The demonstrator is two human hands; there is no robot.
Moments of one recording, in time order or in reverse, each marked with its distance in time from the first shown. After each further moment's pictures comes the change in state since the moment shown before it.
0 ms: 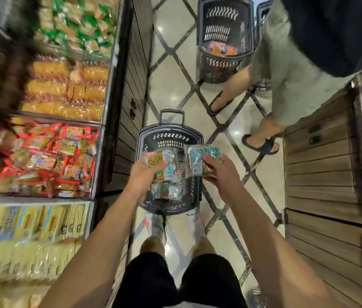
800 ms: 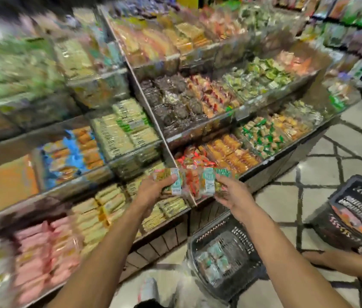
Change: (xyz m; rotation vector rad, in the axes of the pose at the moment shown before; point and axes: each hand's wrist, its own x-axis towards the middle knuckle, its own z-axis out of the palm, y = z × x) left_hand -0.312 0.017 -0.146 -0.592 0.670 0.379; right_hand -0.162 -0.099 0.217 -0.452 -0.782 -0.066
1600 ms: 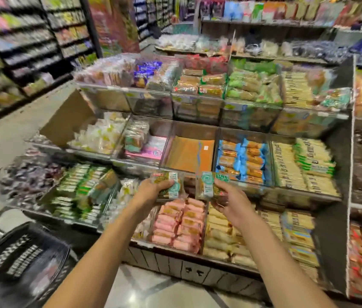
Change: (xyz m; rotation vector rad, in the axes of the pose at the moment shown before) left_hand -0.234 -0.019 -0.424 -0.341 0.634 0.121; right_hand -0.132 0.134 0.464 -0.371 -0.602 0.093
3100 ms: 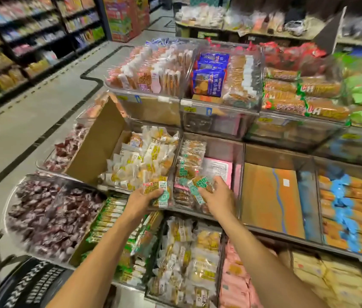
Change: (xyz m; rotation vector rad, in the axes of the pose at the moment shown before) left_hand 0.270 0.052 -0.302 -0.020 0.119 -0.118; right_hand 0.277 0.040 0.323 -0.904 0.198 -0.349
